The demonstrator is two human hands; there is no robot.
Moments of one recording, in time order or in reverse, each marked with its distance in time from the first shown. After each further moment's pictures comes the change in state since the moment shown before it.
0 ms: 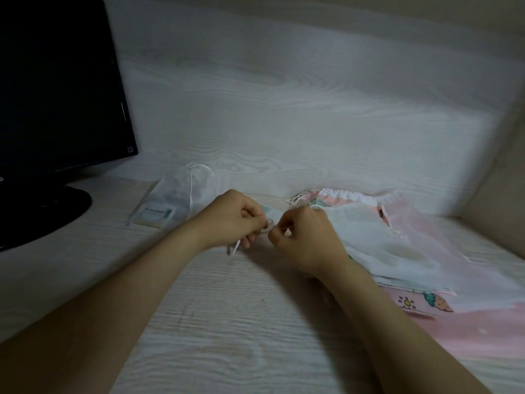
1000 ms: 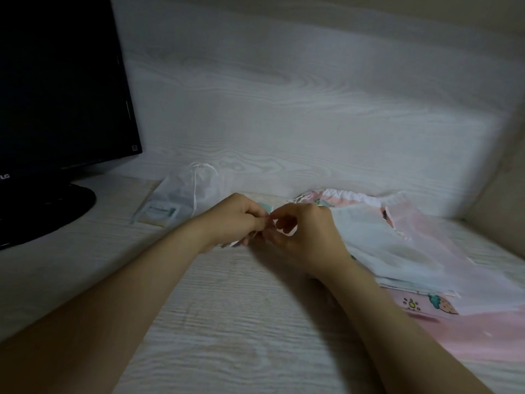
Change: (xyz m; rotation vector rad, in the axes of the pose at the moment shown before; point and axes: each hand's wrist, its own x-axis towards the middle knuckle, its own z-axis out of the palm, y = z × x) left_hand 0.000 0.000 -0.002 -0.062 -0.087 -0.107; right_hand 0.000 0.001 -0.001 0.093 0.070 -0.140
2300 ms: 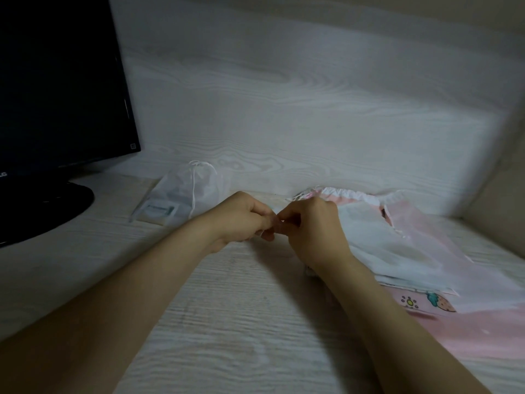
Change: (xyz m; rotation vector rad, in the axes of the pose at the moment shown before) left_hand -0.003 0.017 0.012 -0.087 0.021 -0.086; right_hand 0.006 0.006 0.001 -0.030 0.032 0.058
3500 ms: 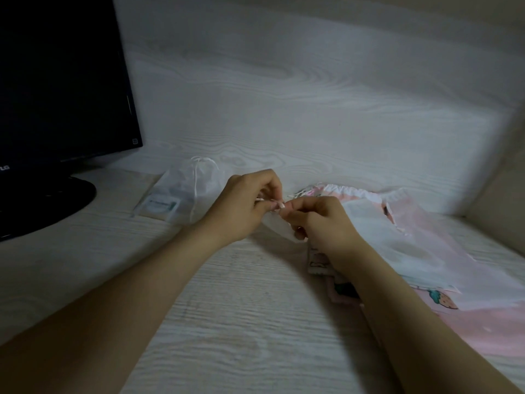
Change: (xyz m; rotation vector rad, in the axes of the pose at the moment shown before) left_hand 0.005 -0.005 0.001 0.268 0.323 0.605; right_hand 0.000 0.005 -0.013 0.726 -0.182 0.353
